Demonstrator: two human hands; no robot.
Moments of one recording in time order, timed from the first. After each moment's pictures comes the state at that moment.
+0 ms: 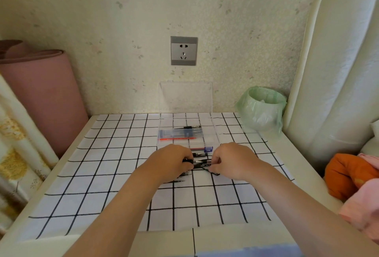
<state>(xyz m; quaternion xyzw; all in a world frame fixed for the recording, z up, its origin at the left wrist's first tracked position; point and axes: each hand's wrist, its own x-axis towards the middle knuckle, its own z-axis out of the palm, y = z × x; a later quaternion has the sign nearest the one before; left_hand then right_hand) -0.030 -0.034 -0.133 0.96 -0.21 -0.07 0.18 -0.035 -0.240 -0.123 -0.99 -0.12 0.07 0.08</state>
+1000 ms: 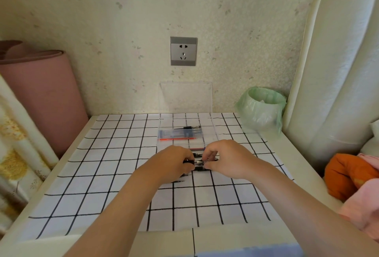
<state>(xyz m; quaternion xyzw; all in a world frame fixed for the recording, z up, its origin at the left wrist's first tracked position) -0.029 -0.035 -0.135 0.95 -0.22 -0.10 0.22 -0.034 -0.239 -0.124 -0.96 -0.16 0.06 0.24</state>
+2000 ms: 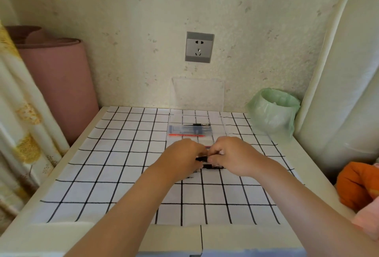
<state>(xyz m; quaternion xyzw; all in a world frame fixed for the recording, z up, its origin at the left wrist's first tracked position) -0.033 -0.039 -0.135 0.96 -0.25 0.00 0.17 -0.028 -0.221 -0.116 -0.96 -0.19 0.08 0.21</state>
